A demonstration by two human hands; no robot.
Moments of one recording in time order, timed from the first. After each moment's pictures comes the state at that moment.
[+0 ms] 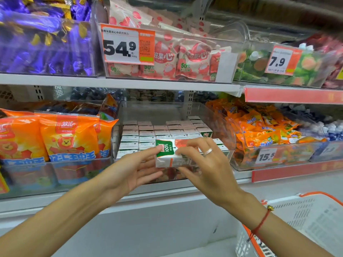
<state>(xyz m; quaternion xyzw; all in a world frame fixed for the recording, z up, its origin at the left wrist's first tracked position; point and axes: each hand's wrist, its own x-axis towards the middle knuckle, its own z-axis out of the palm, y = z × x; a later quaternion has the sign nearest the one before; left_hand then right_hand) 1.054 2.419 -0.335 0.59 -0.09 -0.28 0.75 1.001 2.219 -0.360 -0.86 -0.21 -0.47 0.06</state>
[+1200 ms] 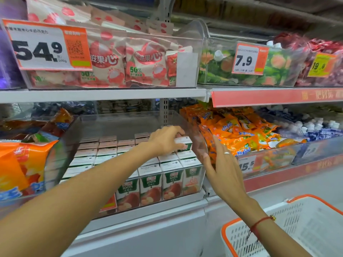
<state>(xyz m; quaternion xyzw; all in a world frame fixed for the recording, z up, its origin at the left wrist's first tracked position) 1.173 2.219 -0.319 0.90 -0.40 0.05 0.18 1.034 2.089 -0.392 -0.90 0.13 -0.38 0.17</state>
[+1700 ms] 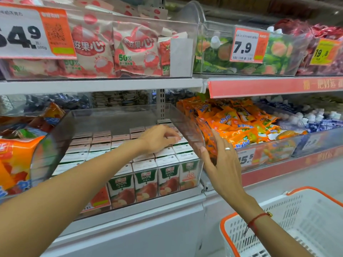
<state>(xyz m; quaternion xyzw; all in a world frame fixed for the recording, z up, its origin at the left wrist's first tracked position) 1.193 2.227 -0.339 0.86 -0.46 0.02 0.23 1.039 2.083 -0.405 -0.86 0.12 -0.44 0.22</state>
